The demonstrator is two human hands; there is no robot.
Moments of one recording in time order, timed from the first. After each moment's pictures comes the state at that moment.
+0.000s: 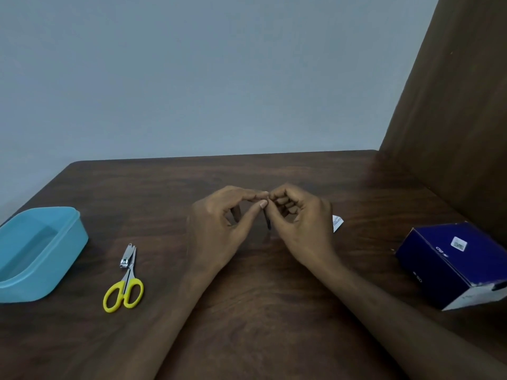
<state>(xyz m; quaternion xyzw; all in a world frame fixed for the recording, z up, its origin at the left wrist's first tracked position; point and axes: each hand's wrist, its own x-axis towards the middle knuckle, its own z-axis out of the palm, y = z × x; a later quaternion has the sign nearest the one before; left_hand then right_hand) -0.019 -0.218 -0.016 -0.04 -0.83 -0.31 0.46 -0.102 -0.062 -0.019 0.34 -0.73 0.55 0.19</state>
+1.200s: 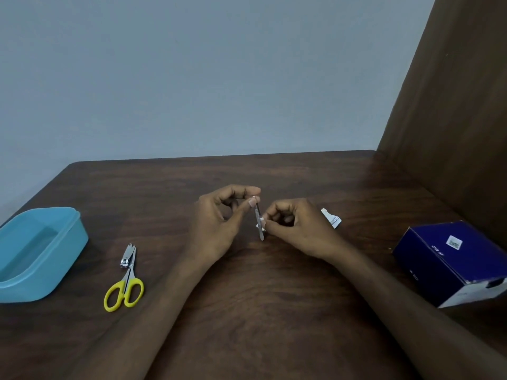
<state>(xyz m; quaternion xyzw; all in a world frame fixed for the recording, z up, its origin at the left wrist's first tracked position) -0.032 -0.228 -0.023 0.02 -0.79 -0.50 0.34 -0.132 -0.045 -0.027 0.41 -0.77 0.48 -0.07</state>
